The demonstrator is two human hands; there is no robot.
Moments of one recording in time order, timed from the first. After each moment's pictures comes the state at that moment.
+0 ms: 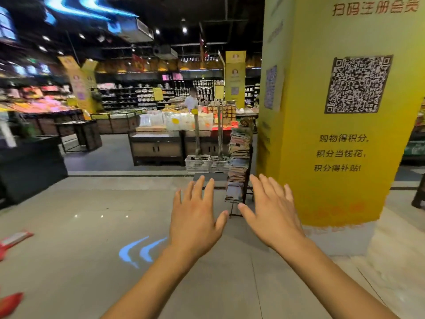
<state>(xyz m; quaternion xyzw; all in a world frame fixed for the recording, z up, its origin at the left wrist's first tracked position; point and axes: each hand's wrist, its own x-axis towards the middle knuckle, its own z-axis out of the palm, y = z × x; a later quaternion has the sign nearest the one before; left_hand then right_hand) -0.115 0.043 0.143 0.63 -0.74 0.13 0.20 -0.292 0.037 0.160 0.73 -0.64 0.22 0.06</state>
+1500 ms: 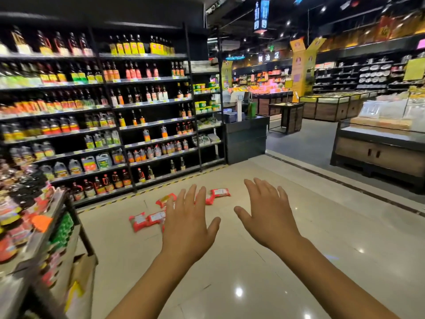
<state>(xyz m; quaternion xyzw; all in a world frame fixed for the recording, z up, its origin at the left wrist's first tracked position) 0.473 -0.105 0.115 0.93 -0.30 0.17 0.12 0.391 -0.271 0.131 0.96 -0.20 0.18 -0.07</state>
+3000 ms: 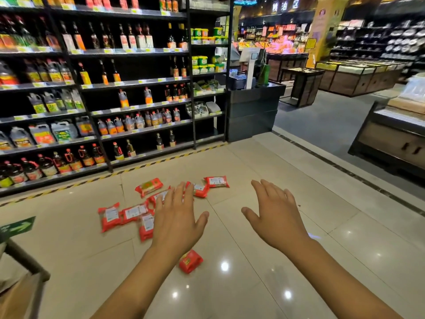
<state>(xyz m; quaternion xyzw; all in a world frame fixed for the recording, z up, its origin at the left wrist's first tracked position) 1.025 -0.354 0.015 0.95 -0.26 0.08 0.13 0.917 -0.549 0.047 0.98 -0.19 0.08 -0.07</state>
